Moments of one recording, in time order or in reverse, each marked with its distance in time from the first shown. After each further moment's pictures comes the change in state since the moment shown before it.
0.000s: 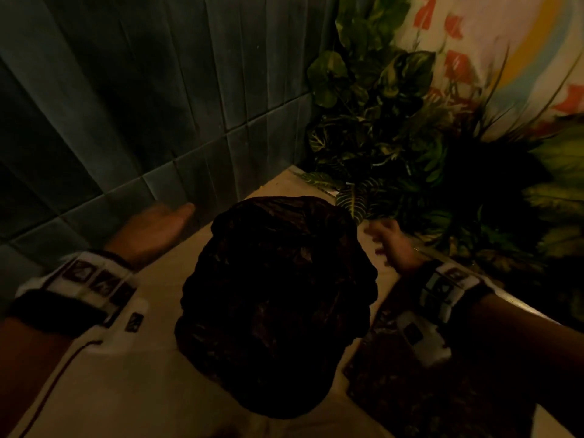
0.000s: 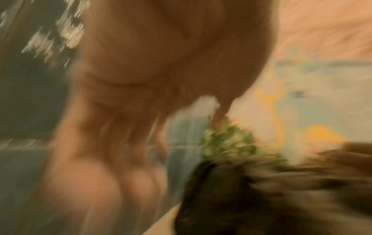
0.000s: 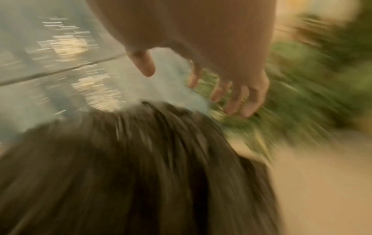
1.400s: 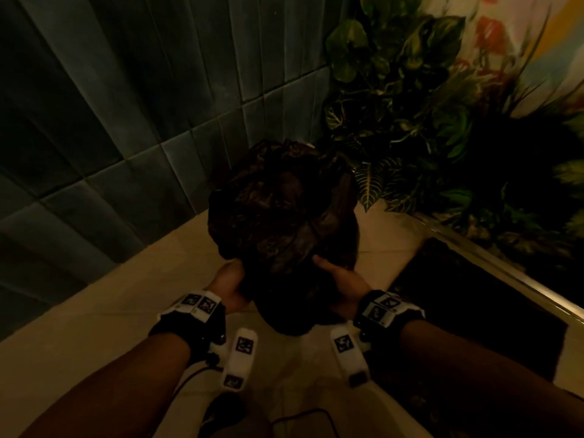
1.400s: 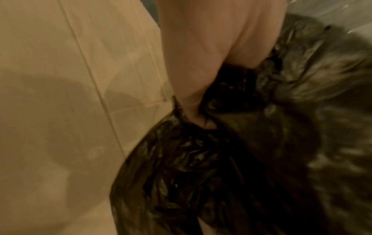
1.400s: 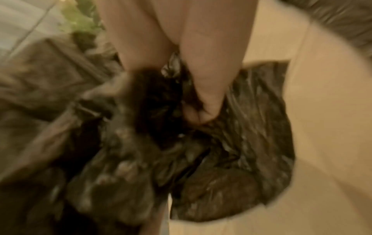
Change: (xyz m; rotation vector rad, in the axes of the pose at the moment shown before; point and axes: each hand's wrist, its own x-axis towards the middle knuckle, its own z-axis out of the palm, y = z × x) left_hand -0.054 -0.029 0.154 -1.387 -0.543 -0.314; right_hand -0.029 0.089 0.117 0.670 -0.444 0.360
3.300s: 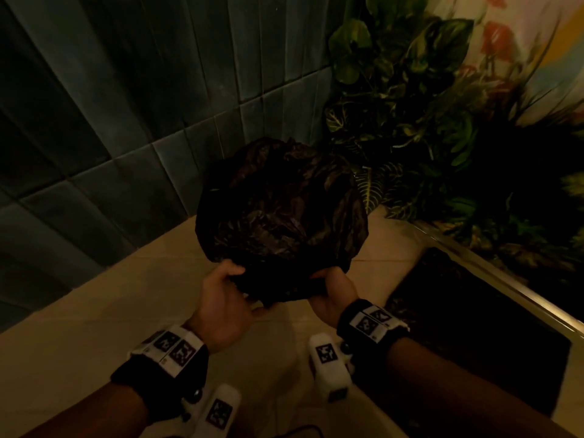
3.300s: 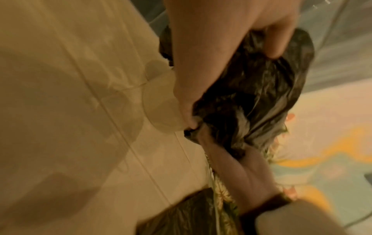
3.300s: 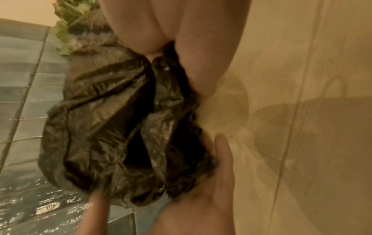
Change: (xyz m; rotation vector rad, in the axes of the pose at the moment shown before) left_hand -0.026 -0.009 0.011 -0.128 -0.116 0.115; right_hand 0.000 -0.001 0.032 0.380 0.095 -0.116
